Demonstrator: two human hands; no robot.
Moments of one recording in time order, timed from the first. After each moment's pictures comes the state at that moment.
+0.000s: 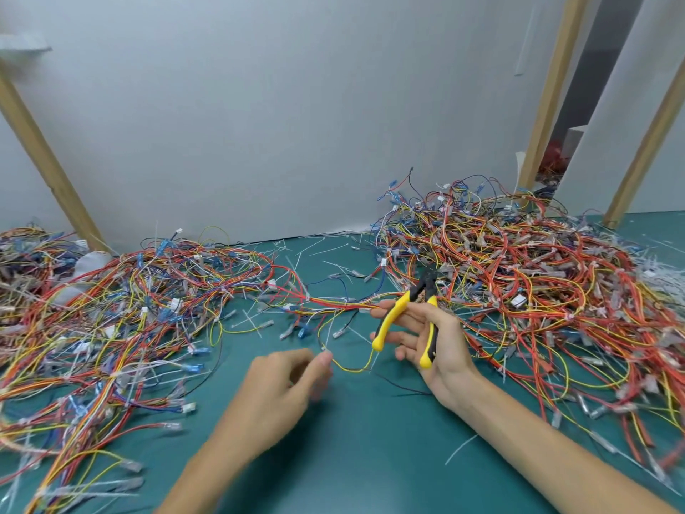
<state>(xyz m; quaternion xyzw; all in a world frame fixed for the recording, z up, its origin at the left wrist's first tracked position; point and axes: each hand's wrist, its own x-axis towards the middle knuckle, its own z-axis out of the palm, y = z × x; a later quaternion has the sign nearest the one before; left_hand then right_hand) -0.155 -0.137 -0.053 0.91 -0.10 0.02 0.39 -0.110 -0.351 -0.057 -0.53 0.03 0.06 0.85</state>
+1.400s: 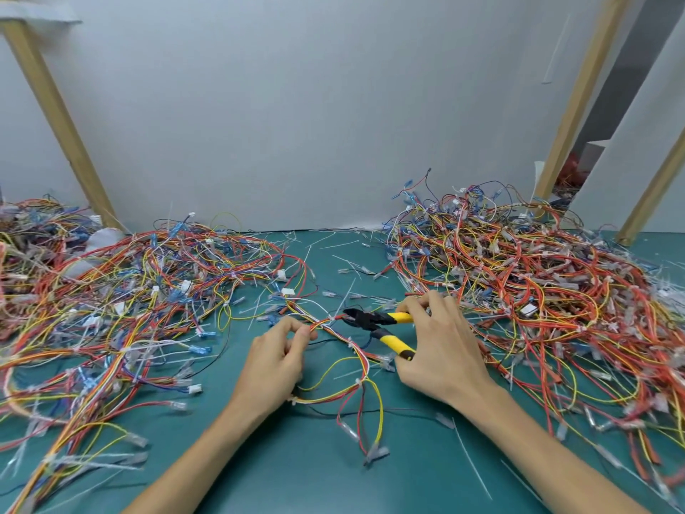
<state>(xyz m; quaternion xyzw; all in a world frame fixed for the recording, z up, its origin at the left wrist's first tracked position) -0.122 -0.127 -0.091 0.86 -0.04 0.13 0.50 -0.104 -0.363 -0.073 -0.96 -0.13 -0.21 0.11</state>
